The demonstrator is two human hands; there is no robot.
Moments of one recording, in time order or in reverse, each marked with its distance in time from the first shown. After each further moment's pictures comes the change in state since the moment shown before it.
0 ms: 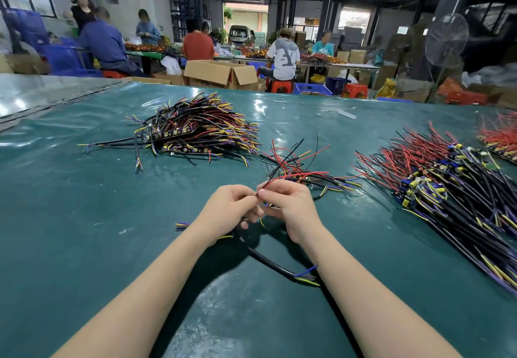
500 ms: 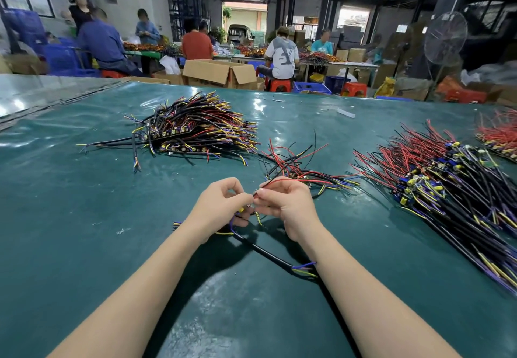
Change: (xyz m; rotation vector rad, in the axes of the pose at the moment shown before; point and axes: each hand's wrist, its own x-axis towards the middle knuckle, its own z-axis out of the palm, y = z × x) left_hand -0.004 0.002 -0.006 -0.014 0.096 -0.035; right_hand -0.001 0.000 0.000 0.079 0.051 0.035
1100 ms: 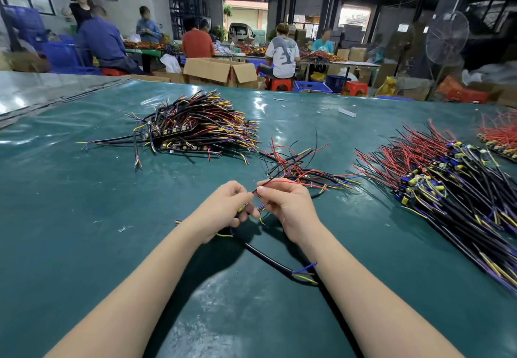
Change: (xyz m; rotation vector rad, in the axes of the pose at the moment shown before) left_hand 0.000 0.002 0.001 0.031 -0.129 -0.128; right_hand 0.001 0.005 0.003 0.002 0.031 0.016
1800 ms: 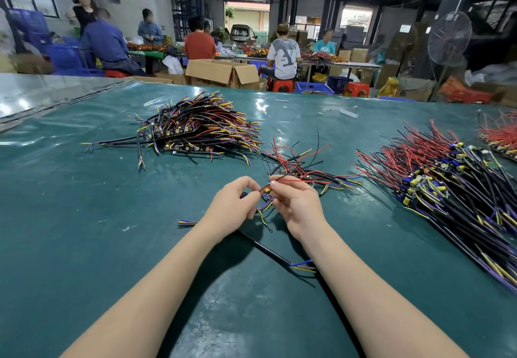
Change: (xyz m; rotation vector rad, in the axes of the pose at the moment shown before) left_hand 0.008 -0.007 0.008 0.290 0.163 0.237; right_hand 0.003 -0.004 -0.004 0.183 0.142 0.051
